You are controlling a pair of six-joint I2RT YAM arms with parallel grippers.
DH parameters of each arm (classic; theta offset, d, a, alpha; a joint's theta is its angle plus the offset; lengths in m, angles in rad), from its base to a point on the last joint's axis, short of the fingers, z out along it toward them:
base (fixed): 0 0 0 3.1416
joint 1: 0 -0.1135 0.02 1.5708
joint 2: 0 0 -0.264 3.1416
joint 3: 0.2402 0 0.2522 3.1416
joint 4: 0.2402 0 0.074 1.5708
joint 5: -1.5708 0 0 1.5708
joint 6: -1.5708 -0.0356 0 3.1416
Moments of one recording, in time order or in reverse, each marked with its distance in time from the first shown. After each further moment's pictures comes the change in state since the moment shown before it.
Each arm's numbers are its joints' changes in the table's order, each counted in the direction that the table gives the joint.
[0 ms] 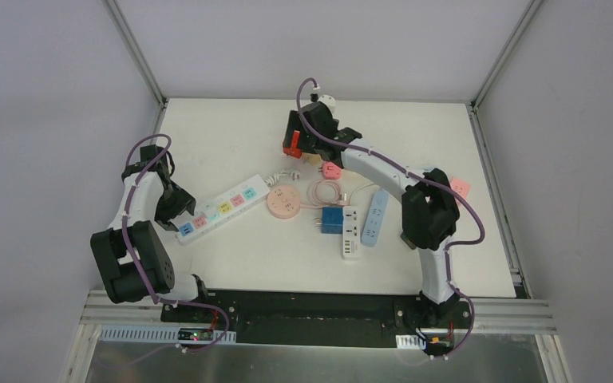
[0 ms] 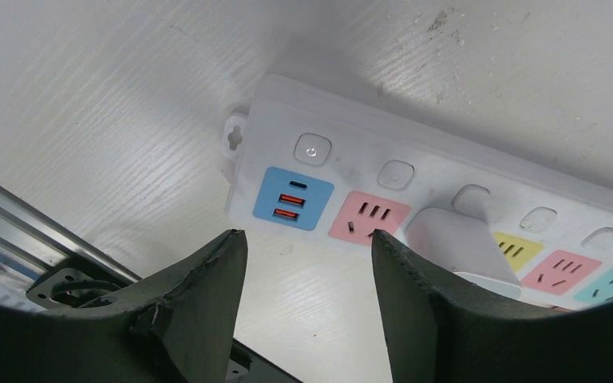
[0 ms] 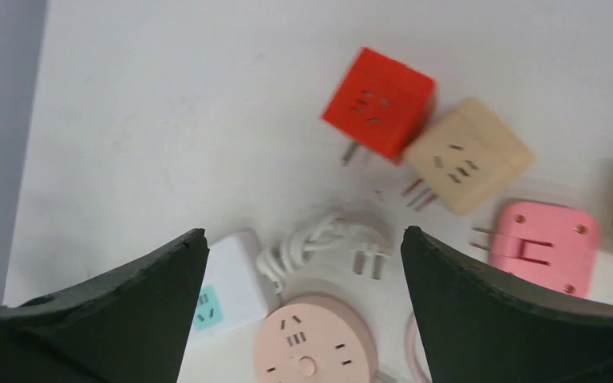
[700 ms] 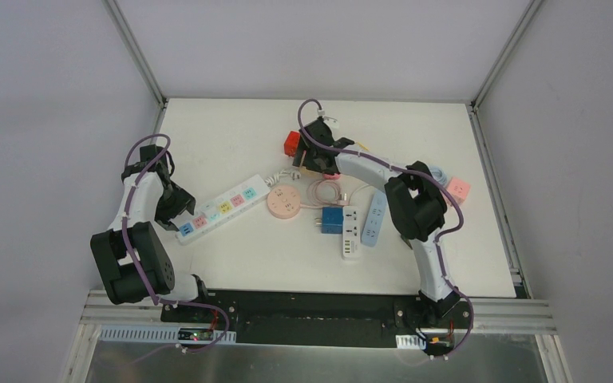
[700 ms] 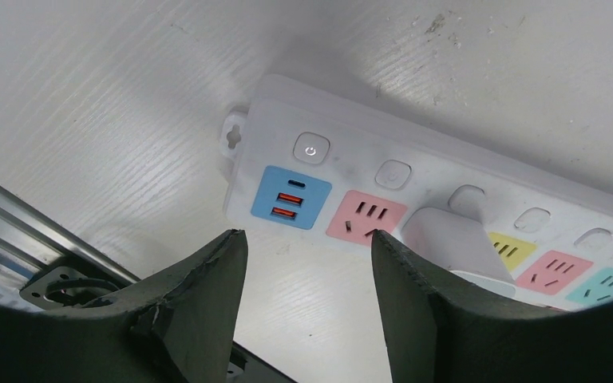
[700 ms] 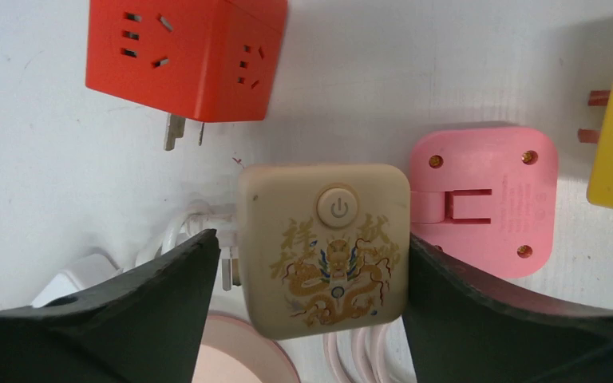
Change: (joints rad) left arm 0.000 -0.006 0.000 0.000 0.002 0.019; right arm 0.037 0.118 -0.066 0.040 0.012 -0.116
